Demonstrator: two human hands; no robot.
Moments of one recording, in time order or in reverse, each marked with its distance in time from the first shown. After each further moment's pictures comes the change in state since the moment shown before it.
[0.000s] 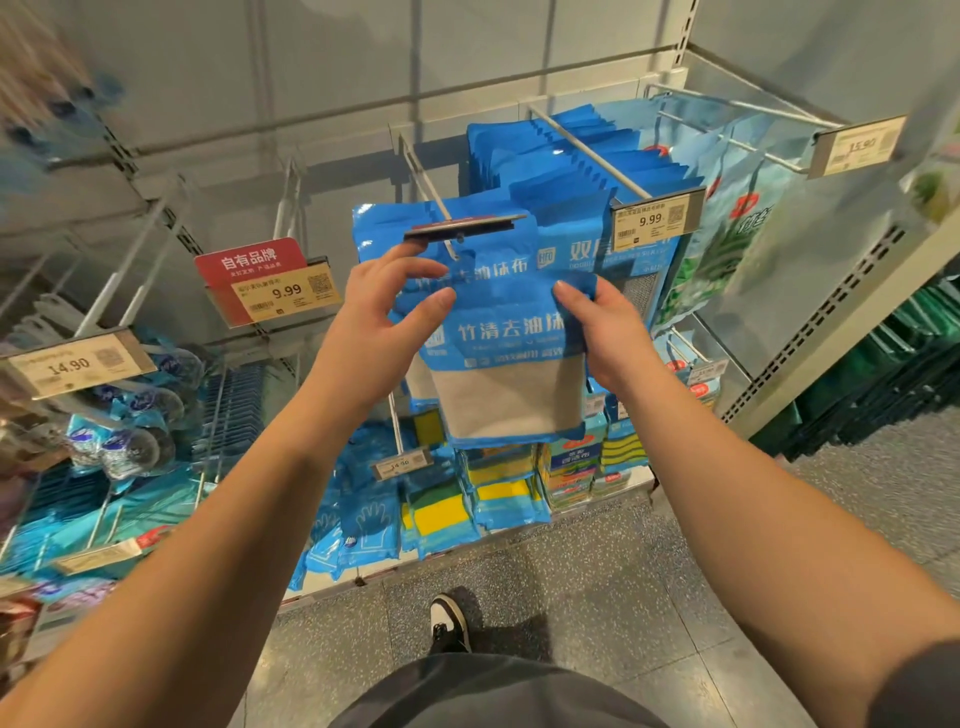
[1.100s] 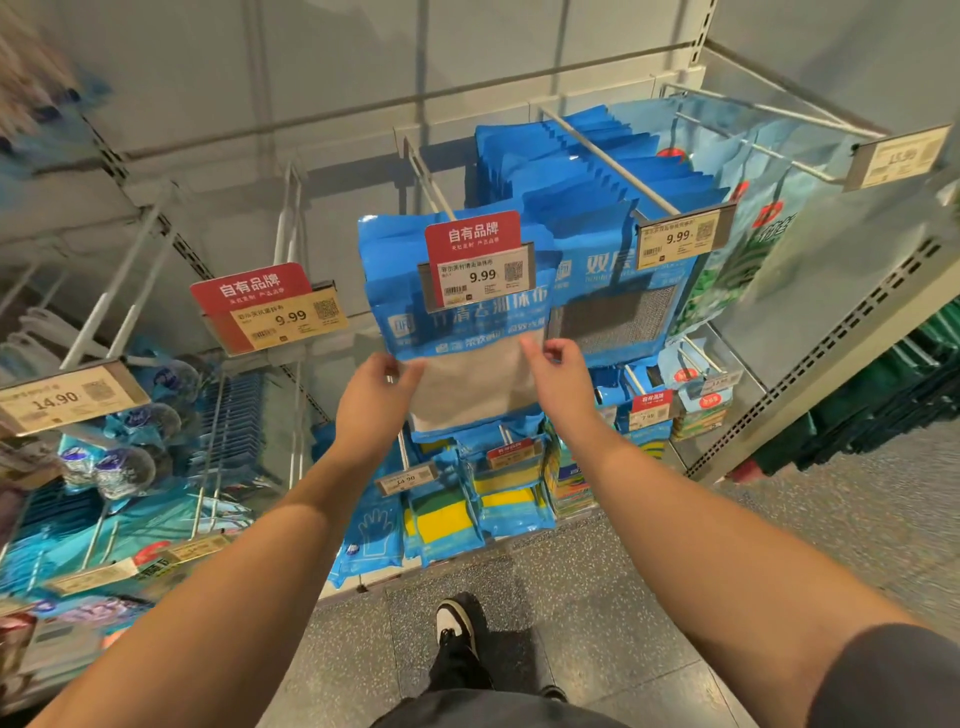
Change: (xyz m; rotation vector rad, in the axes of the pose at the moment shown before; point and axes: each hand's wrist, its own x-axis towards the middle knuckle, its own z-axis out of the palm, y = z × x) left_hand 0.010 -0.123 0.036 0.180 0.084 -0.557; right_hand 0.030 0.091 0.033 -0.507 0.266 0.127
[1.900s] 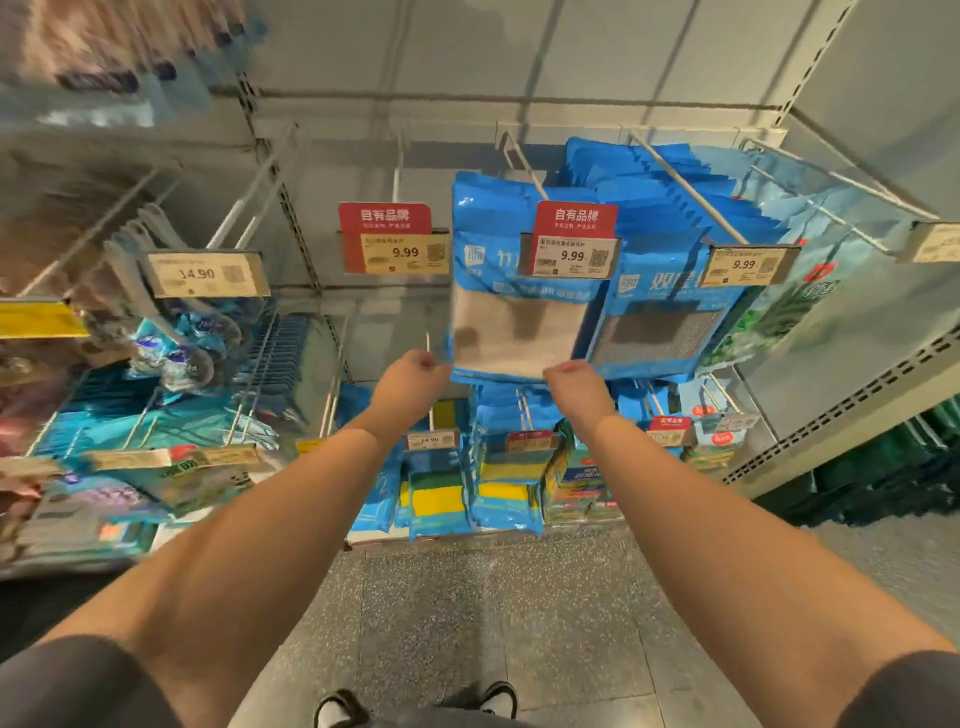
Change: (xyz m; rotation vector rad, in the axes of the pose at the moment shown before) left_hand -0.027 -0.031 -0.023 -0.010 -0.155 -0.164; right_hand -0.045 -0.021 0.011 -0.286 -0.196 0.089
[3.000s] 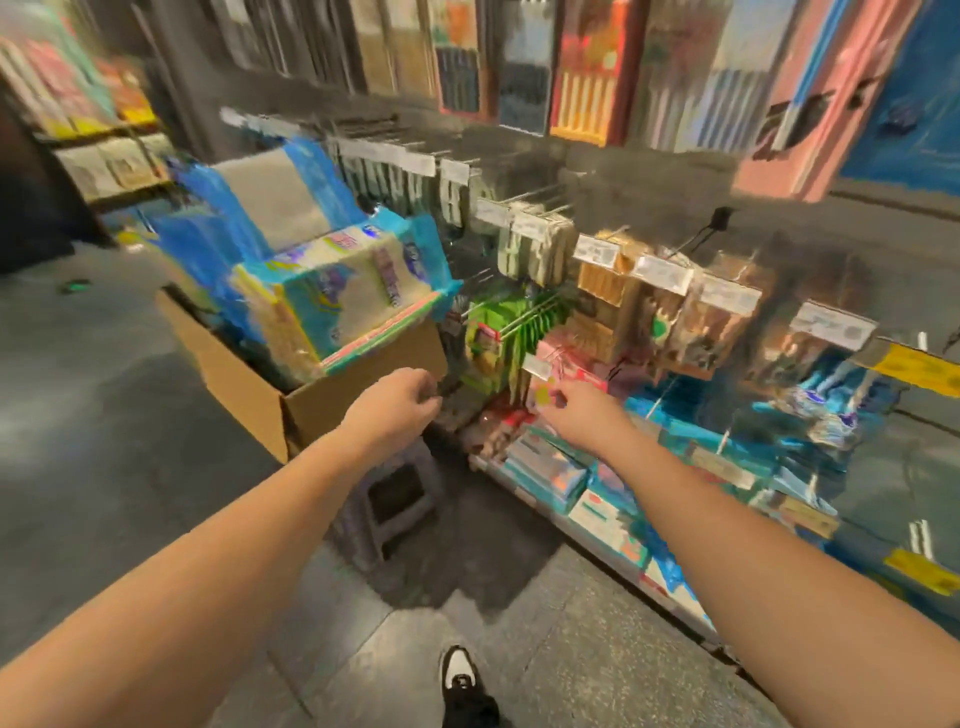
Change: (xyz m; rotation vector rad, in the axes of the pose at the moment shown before) left_hand -0.423 -0.541 -0.557 0.317 0.560 -0.279; right_hand -0.531 -0.252 0.606 -0.719 -0.662 -0.932
